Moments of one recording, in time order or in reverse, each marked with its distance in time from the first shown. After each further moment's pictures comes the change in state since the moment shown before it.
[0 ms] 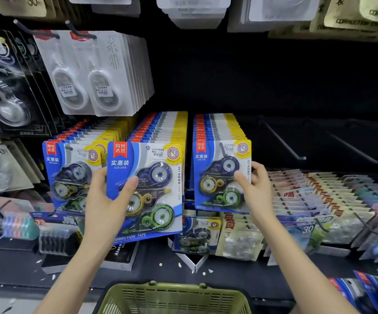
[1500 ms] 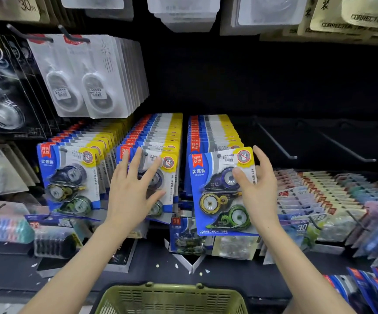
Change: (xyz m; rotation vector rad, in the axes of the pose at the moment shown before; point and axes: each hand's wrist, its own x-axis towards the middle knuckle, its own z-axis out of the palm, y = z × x) left_hand 0.045 -0.055 0.035 0.982 -0.154 0.726; right_hand -0.032 -0.050 -0.008 -0.056 0.044 -0.129
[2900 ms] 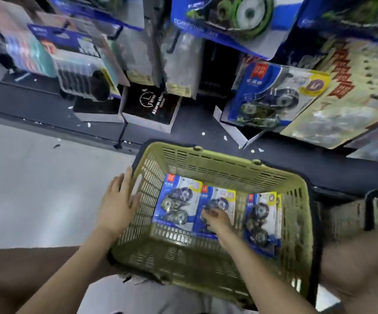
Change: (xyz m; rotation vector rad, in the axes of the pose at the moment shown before) left_hand -0.389 -0.062 0.065 -0.131 -0.695 -0.640; right_hand -0.357 0.330 0.094 -0.297 -0.576 1.316
